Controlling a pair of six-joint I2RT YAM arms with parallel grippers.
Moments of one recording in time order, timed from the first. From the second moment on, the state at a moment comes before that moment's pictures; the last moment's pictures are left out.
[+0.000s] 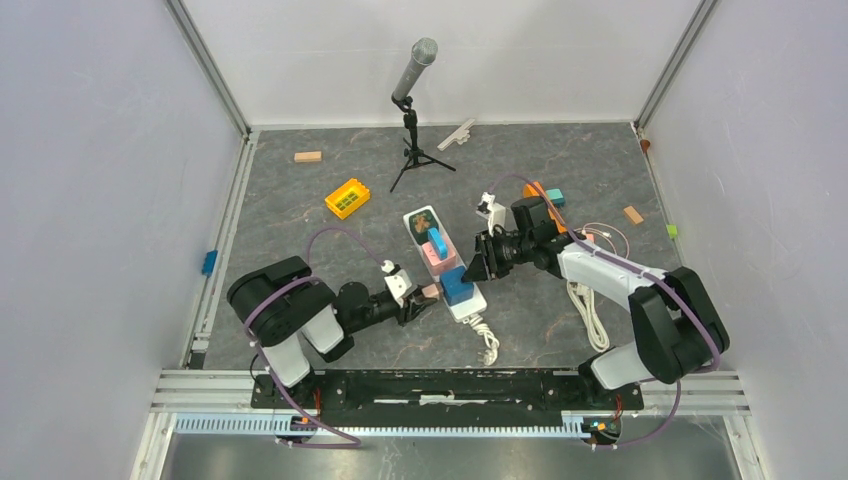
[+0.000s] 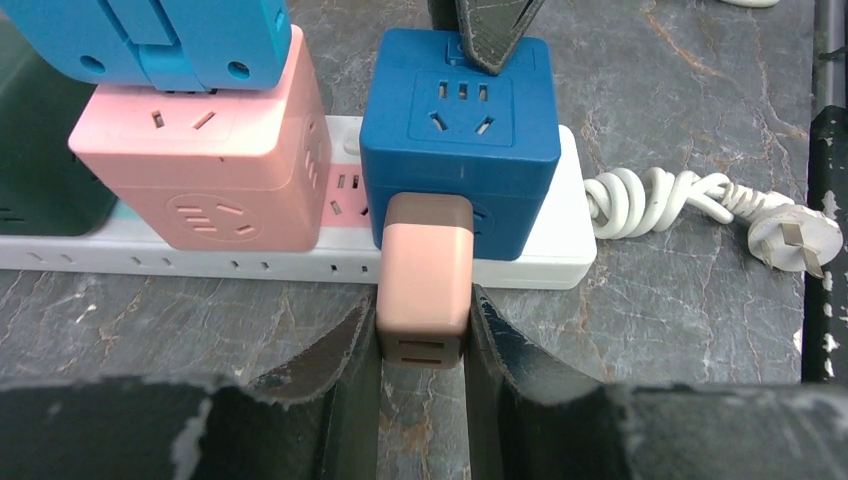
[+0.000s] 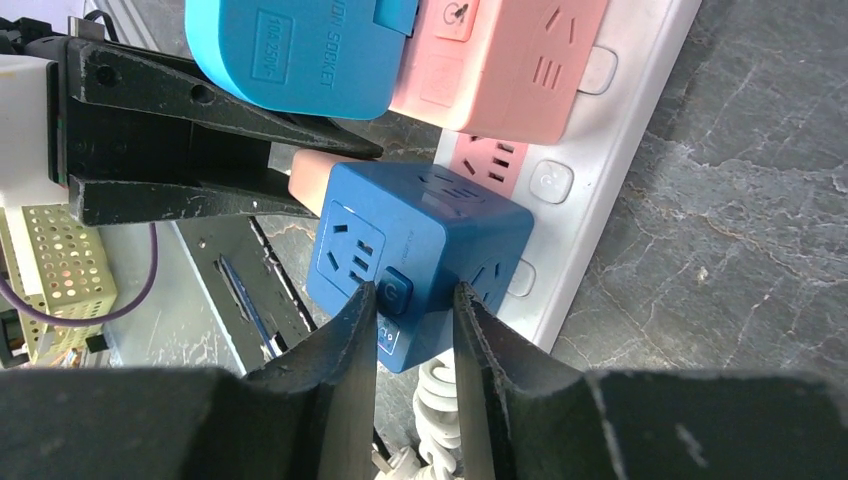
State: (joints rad) left arm -0.79 1.73 0.11 1.50 0.31 0.03; right arm 0.48 1.46 0.77 -0.16 -0.71 0.23
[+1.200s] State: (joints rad) left arm -0.82 0.93 0.16 0.83 -0.05 -0.01; right arm 0.54 1.47 0.83 -0.25 -0.63 0.22
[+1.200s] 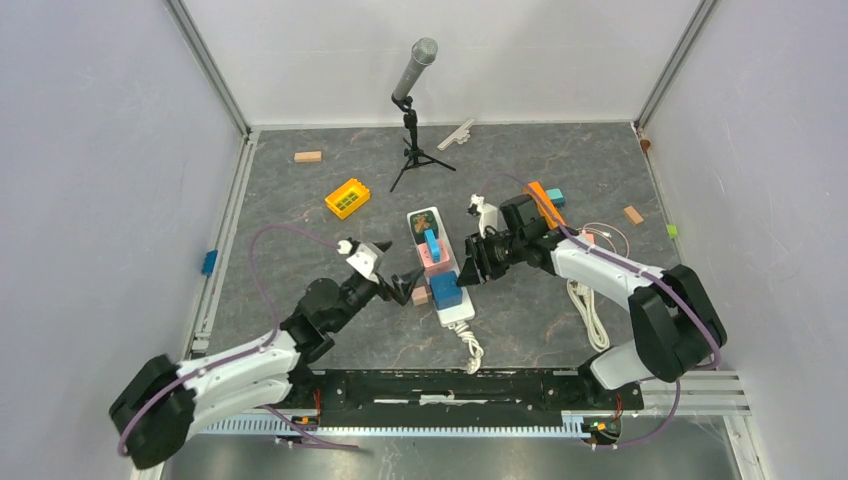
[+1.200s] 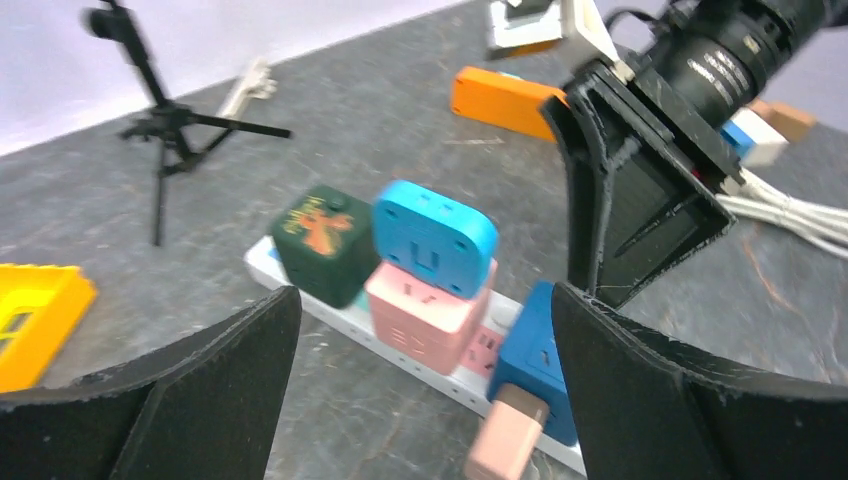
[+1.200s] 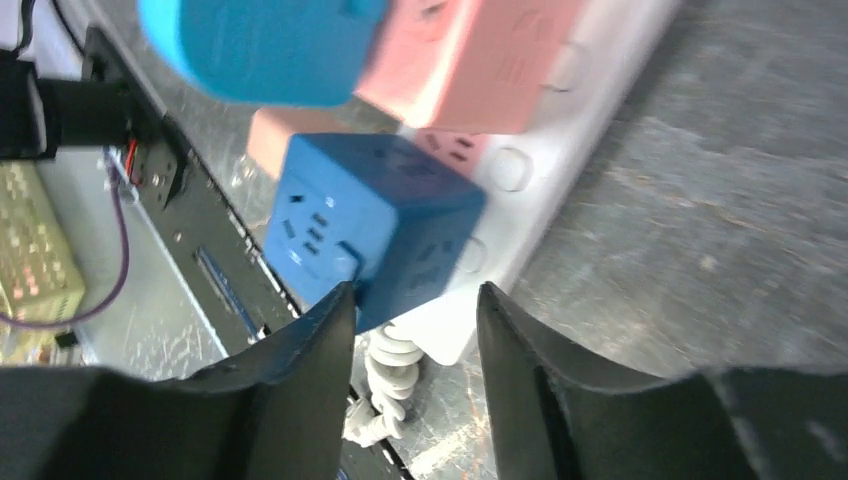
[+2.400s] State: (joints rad) left arm -0.82 0.85 0.69 -0.34 -0.07 -0.32; right arm 0.20 1.85 1.28 -0.59 0.32 0.02
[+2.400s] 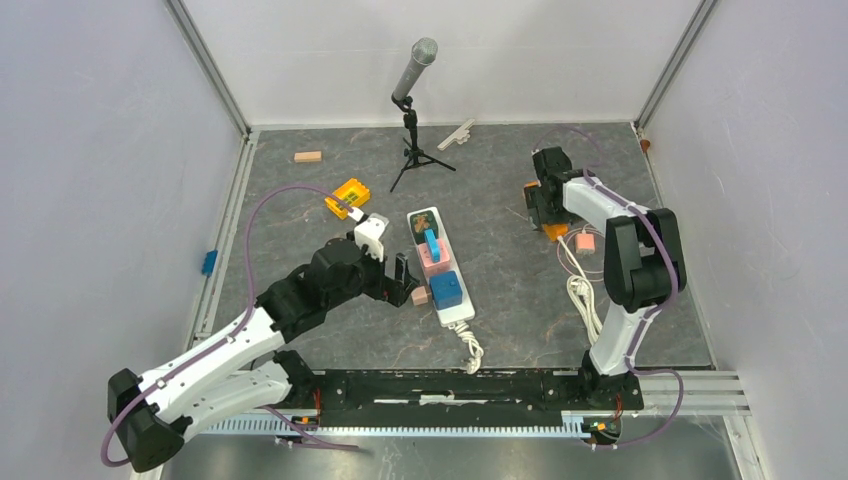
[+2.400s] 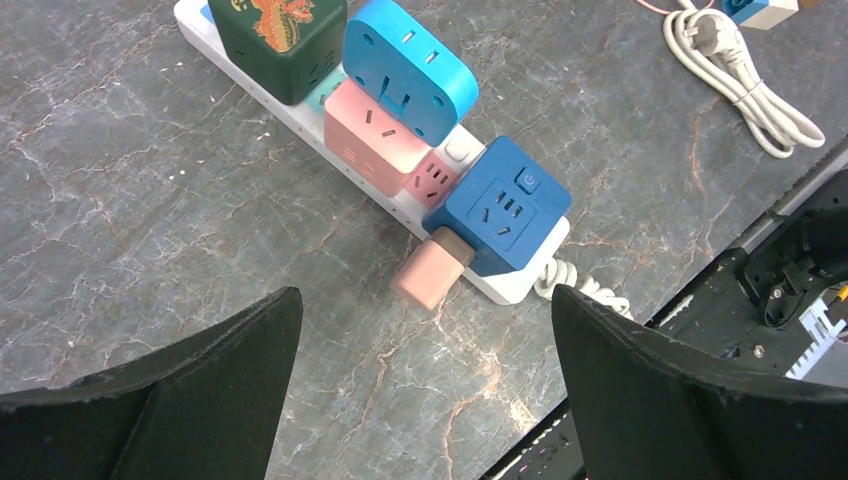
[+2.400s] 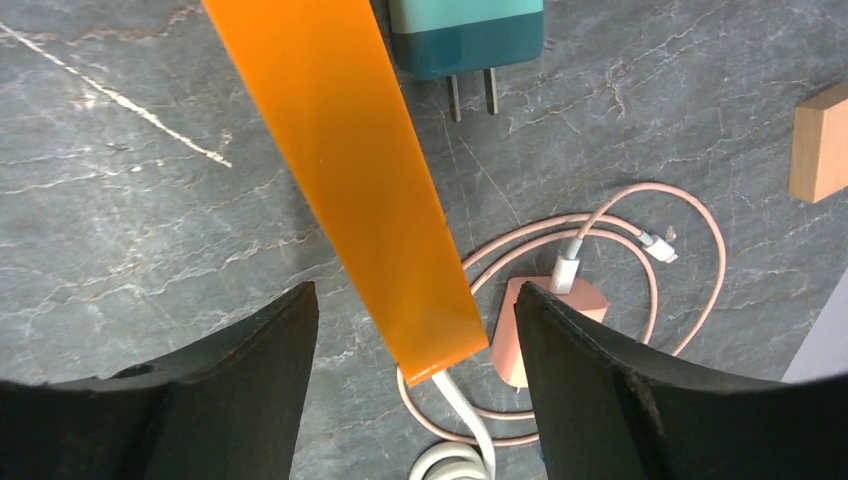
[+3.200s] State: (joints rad) left arm -0.80 0.87 0.77 -0.40 -0.10 -0.43; right arm 0.64 1.85 1.12 -0.56 0.69 0.01
